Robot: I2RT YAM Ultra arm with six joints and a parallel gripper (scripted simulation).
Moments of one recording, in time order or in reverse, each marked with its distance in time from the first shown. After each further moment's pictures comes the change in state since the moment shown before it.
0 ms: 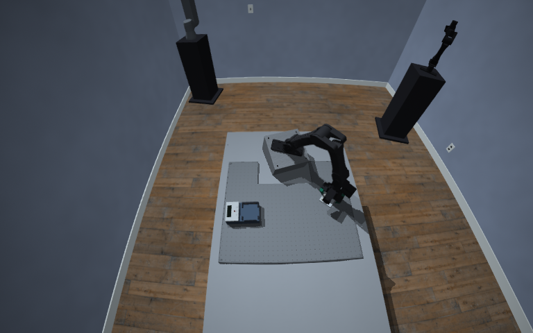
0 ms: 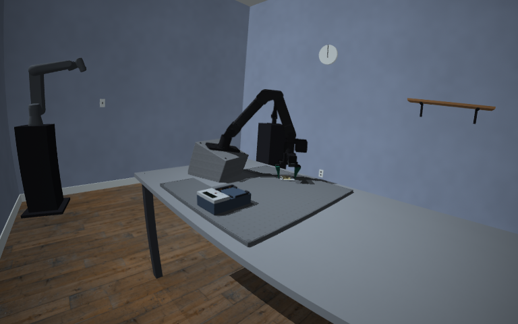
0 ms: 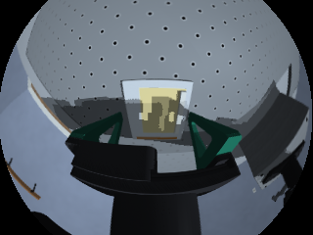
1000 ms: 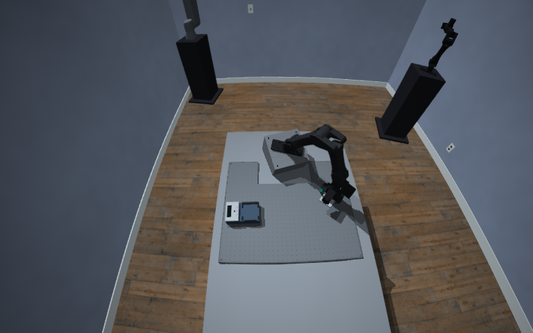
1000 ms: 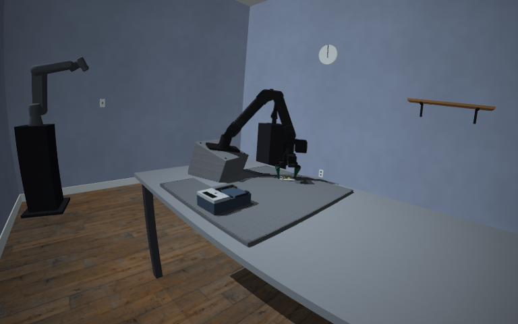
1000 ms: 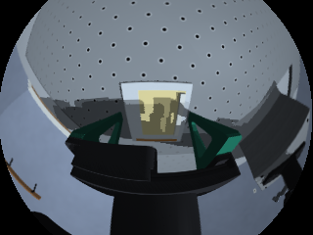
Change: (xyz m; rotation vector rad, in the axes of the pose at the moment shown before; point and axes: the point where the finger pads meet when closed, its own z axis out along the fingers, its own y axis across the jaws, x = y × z) arm -0.002 -0.001 0.002 -0.004 -0.002 0.005
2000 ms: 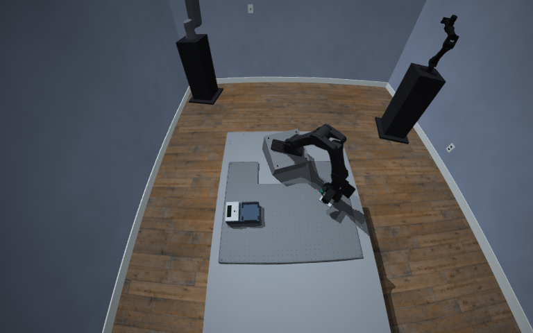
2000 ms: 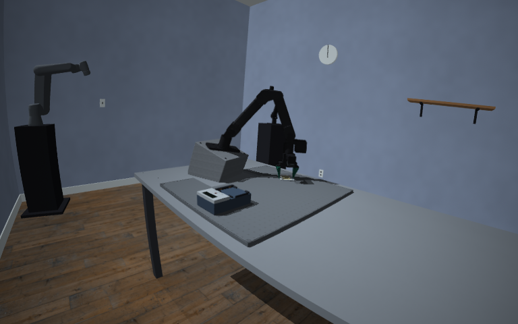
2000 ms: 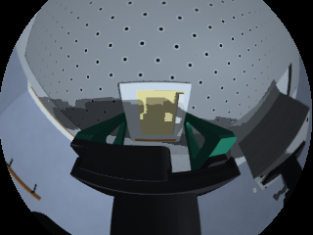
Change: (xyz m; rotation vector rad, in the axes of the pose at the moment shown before) arm 0.000 -0.003 0.000 0.005 0.000 0.002
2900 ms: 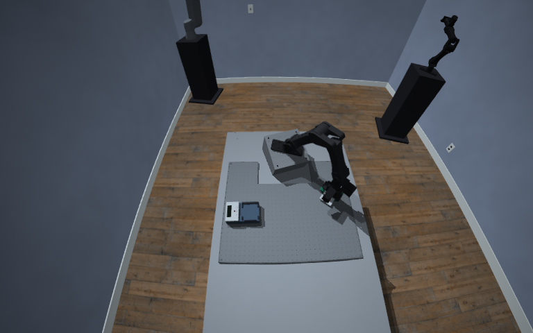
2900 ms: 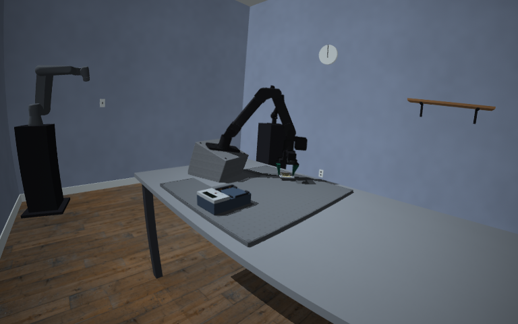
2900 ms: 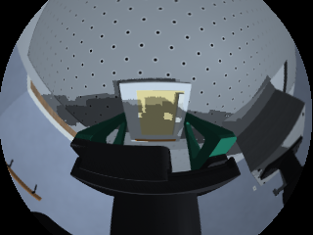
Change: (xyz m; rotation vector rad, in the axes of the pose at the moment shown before) arm 0.000 -0.002 -0.016 0.012 0.003 0.003
